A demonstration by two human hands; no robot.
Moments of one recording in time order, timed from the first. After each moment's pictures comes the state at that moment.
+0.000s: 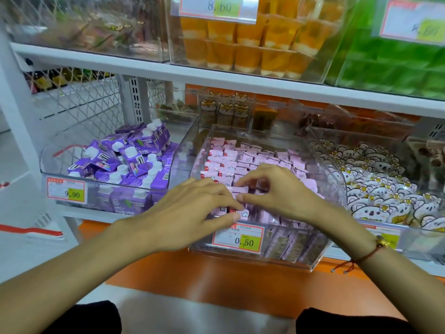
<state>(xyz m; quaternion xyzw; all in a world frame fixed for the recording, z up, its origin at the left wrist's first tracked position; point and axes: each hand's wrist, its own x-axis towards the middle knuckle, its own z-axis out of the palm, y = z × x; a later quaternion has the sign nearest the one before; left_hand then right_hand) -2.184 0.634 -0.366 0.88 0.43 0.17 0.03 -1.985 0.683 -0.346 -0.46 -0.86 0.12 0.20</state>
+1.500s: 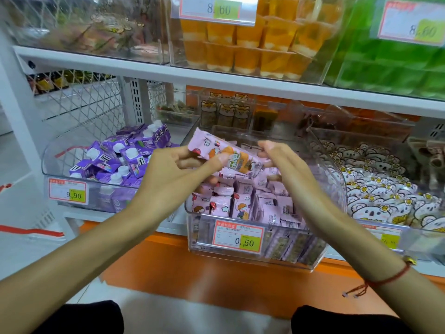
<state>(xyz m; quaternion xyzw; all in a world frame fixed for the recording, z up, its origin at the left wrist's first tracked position) -2.182 0.628 -0.335 0.57 0.45 0.58 0.37 -1.990 0.657 -0.332 -0.48 -0.66 0.37 0.44</state>
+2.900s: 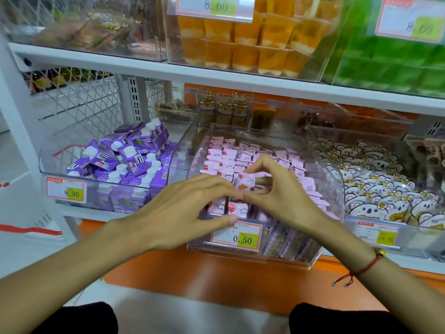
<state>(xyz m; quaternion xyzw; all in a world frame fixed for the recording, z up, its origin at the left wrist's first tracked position) -2.189 0.633 -0.367 0.88 0.41 0.24 0.03 -1.986 0.671 -0.362 -0.44 -0.78 0.25 0.37</state>
